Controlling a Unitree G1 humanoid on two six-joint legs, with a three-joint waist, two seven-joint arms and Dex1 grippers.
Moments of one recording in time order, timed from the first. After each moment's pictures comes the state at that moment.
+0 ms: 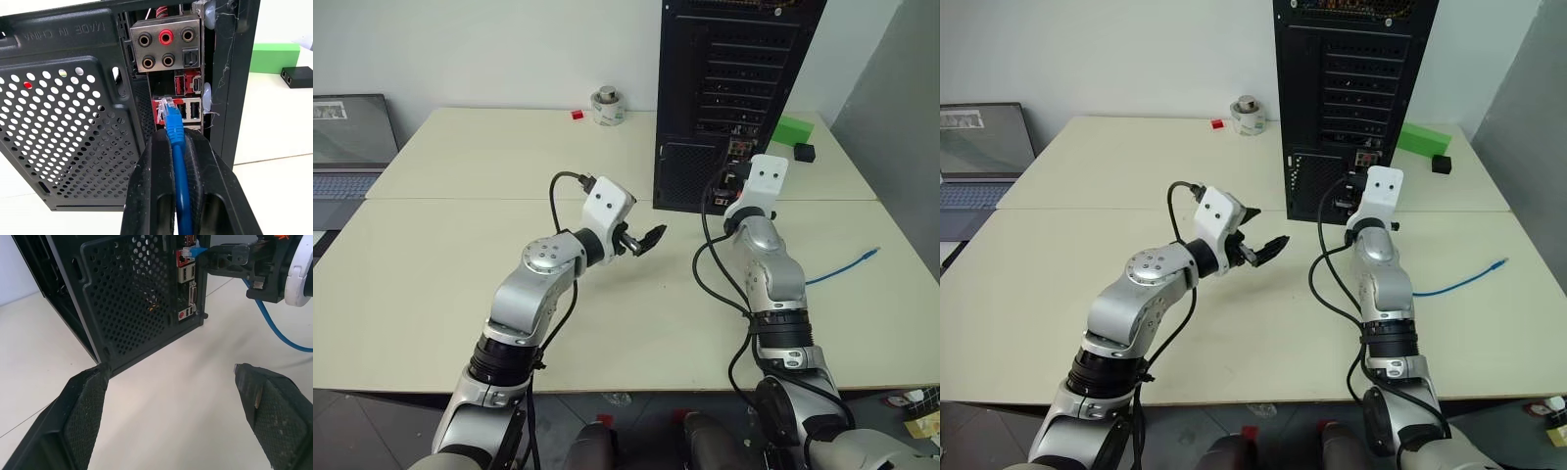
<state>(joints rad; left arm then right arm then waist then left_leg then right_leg) -0.57 0.36 -0.14 -0.22 -0.23 0.66 -0.49 -0.73 0.00 -0.14 0.19 0.10 0.40 -0.18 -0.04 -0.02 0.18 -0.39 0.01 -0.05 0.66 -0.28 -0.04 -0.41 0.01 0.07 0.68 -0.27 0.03</state>
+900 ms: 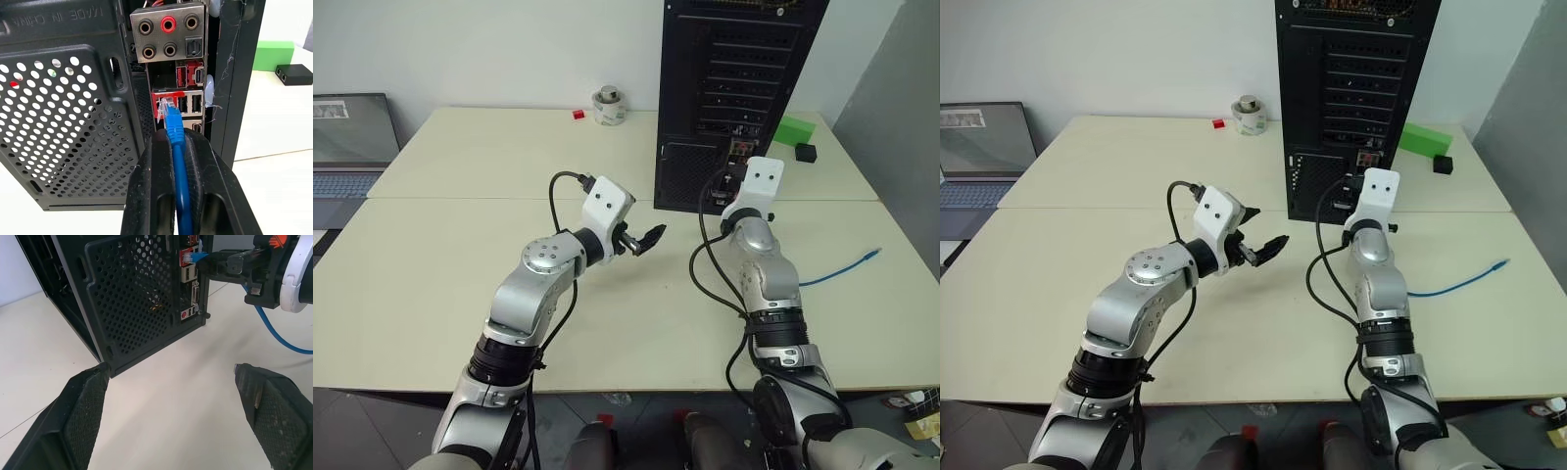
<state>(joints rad) -0.57 0.36 -0.14 -0.22 -0.22 0.66 -0.49 -0.74 0.02 -0.13 0.22 0.07 0.37 -0.23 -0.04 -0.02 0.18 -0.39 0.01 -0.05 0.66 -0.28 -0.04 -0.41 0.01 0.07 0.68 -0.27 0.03</state>
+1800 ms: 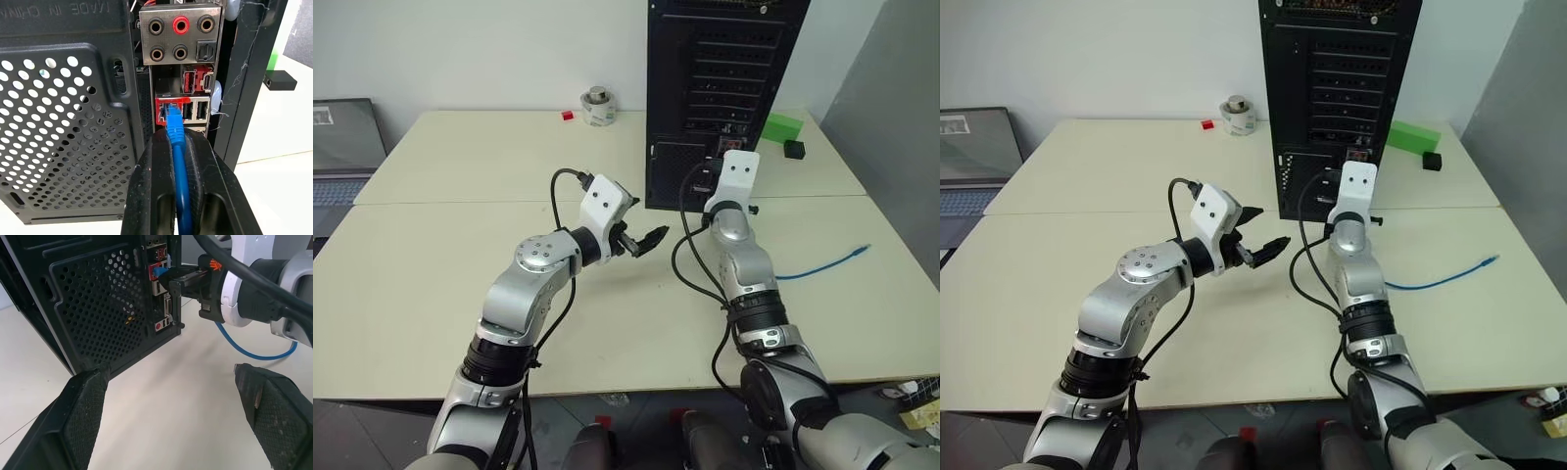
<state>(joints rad) -0.57 0.38 -0.12 -0.24 -0.26 0.66 -0.56 -0.86 0.06 -0.10 0.44 -0.01 0.27 -0.31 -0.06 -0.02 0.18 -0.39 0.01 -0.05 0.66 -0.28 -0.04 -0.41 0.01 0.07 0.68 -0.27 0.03</state>
